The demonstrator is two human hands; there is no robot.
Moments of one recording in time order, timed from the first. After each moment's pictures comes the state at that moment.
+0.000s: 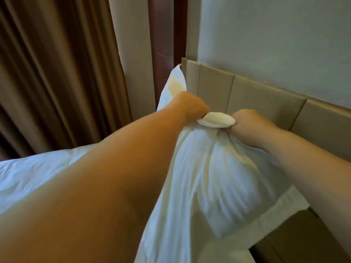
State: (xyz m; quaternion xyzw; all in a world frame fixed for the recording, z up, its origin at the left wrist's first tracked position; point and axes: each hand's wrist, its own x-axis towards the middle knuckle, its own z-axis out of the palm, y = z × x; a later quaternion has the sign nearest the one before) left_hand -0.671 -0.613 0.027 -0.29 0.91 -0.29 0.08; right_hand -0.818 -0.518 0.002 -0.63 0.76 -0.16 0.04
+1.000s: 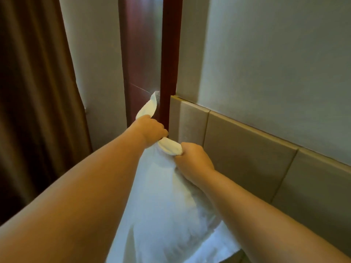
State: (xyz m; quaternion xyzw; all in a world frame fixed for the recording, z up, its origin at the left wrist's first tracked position) left_hand -0.671 -1.083 0.027 -0.31 0.89 -0.31 0.12; right_hand -0.775 -0.961 -0.019 -0.59 0.74 -0.32 0.09
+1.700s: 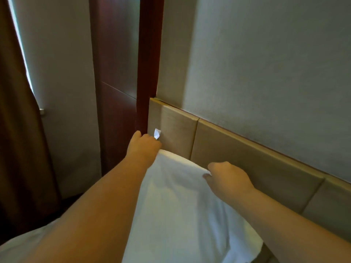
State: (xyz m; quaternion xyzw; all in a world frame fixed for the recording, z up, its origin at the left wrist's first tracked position) left_hand -0.773 -1.184 -0.054 -0.39 0.89 -0.23 -0.05; right_hand -0.907 -0.996 -0.044 -0.54 0.84 -0.03 -0.08
